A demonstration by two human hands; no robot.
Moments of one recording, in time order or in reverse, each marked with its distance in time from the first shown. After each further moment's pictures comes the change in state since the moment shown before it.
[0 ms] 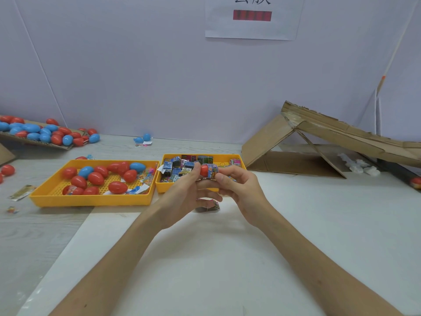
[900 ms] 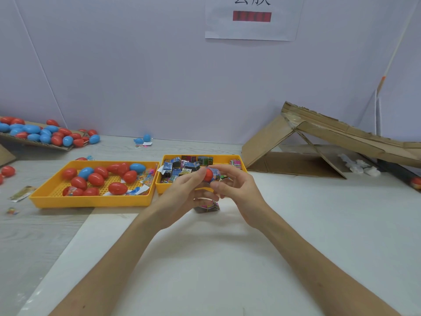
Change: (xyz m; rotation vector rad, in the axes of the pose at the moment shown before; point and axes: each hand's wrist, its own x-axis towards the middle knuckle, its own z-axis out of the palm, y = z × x) left_hand -0.003 0.000 -0.004 0.042 0.022 0.047; right_hand 0.002 0.006 -0.002 -0.136 -0.102 -0.069
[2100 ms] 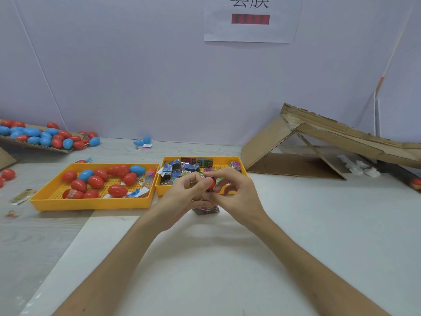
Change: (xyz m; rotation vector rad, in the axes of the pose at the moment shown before) left_hand 0.003 -0.006 -0.004 0.081 0.071 0.037; right_hand -0.003 0.002 0.008 -0.392 0.093 -0.310
